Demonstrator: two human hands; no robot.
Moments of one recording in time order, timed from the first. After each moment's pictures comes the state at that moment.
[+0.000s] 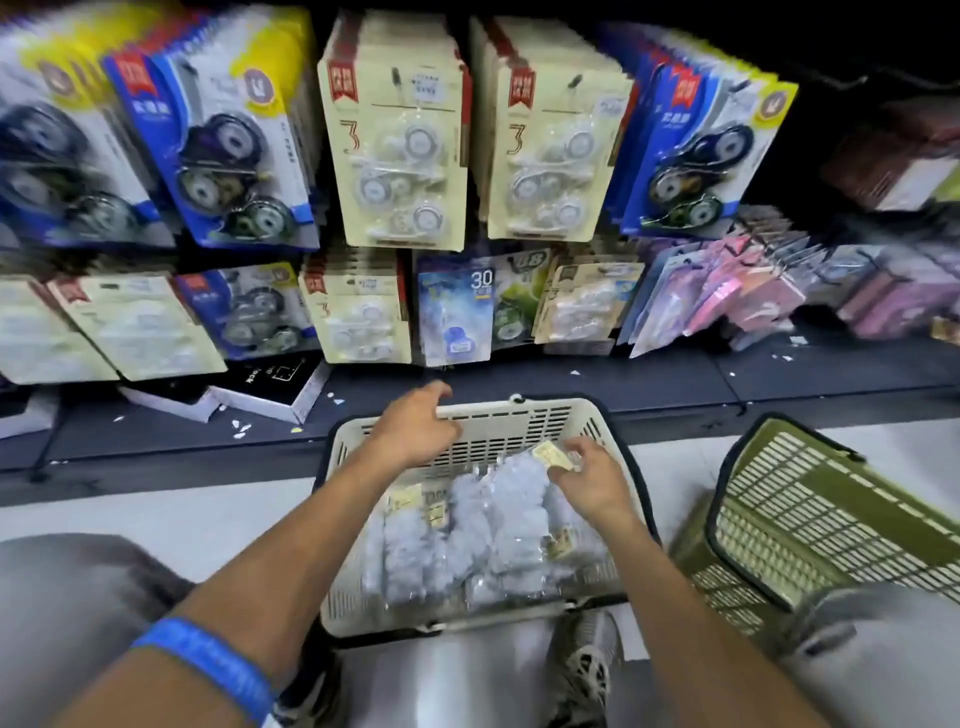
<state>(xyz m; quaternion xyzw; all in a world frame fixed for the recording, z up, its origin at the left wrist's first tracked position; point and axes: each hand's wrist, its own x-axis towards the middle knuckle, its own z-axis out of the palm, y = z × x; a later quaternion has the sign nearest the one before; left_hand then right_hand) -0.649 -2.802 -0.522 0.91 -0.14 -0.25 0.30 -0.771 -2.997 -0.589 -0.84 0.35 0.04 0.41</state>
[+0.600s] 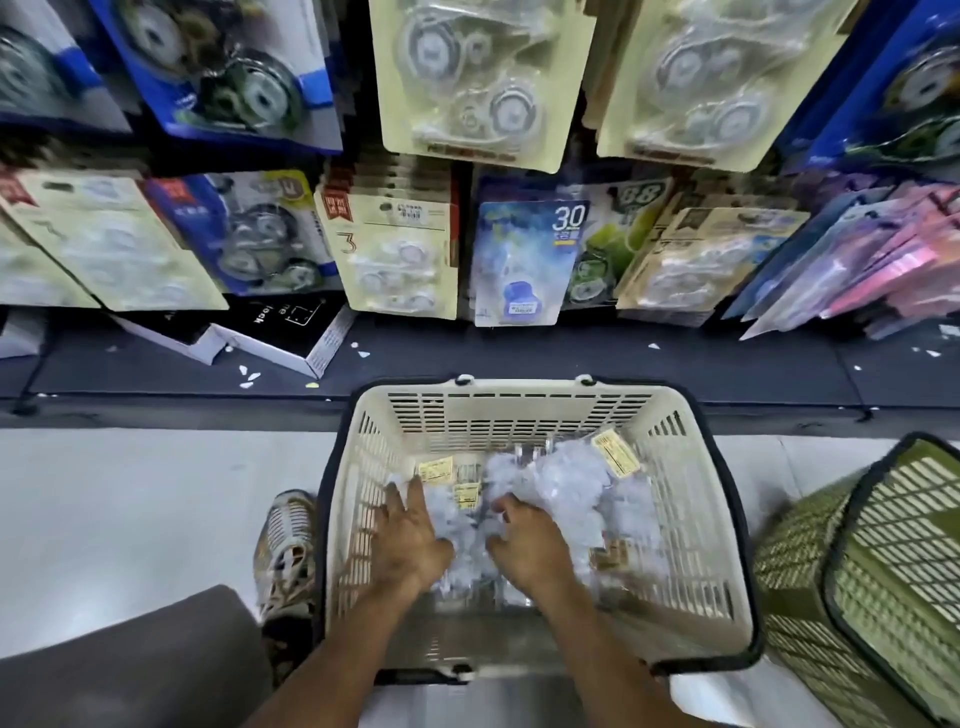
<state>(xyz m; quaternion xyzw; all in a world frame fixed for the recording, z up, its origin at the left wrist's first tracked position) -0.690 -2.748 -0.717 0.92 0.02 -0.35 0.16 -0.733 -2.896 -0.705 -0.90 0.18 0.27 0.30</state>
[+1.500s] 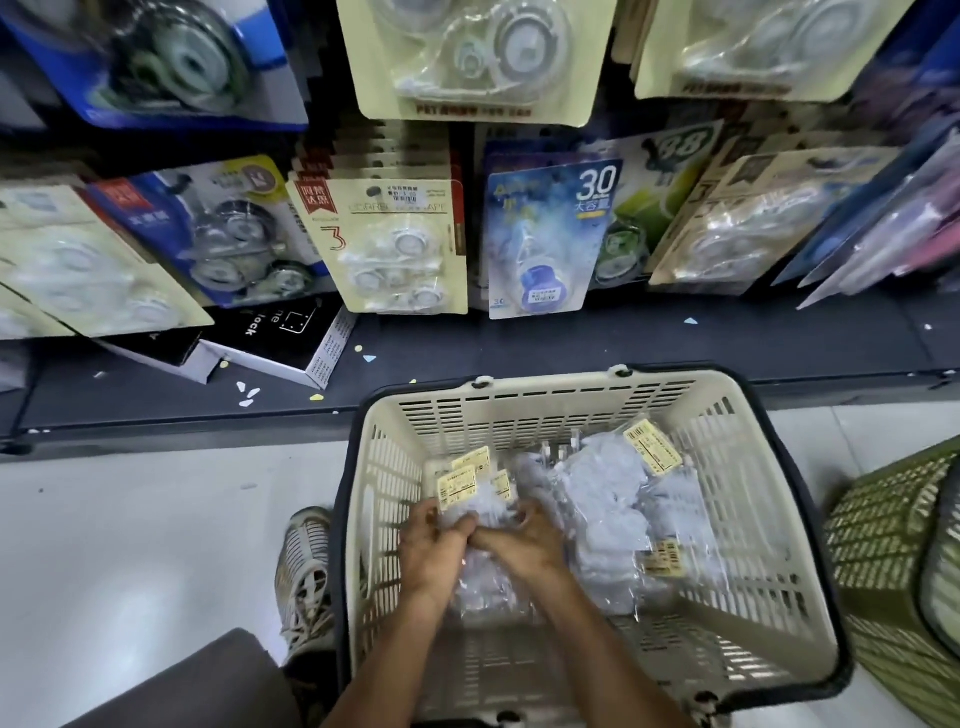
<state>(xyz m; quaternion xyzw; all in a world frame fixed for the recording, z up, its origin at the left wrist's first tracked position) -0.678 -2.744 -0.744 0.74 0.27 -0.28 0.55 -0.698 -2.859 -0.741 -0.70 0.40 0.24 0.54</state>
